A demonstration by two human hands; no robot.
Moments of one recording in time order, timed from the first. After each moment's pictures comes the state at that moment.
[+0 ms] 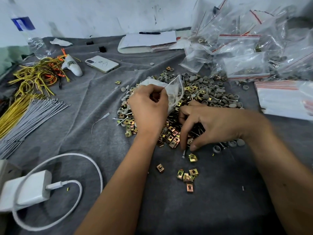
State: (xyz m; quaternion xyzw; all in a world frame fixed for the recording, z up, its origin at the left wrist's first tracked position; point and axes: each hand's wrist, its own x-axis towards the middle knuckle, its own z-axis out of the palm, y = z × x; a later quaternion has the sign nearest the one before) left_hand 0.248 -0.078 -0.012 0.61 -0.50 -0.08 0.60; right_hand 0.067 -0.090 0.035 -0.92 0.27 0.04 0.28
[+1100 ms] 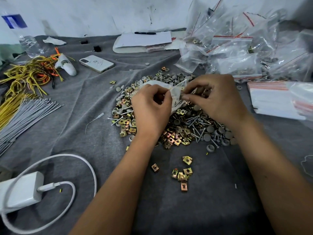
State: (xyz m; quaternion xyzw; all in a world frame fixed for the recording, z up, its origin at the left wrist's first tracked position) left_hand 0.238 -0.073 -0.011 0.58 -0.58 -0.05 0.57; right_hand 0.058 -0.109 0.023 -0.80 0.38 -0.41 0.18
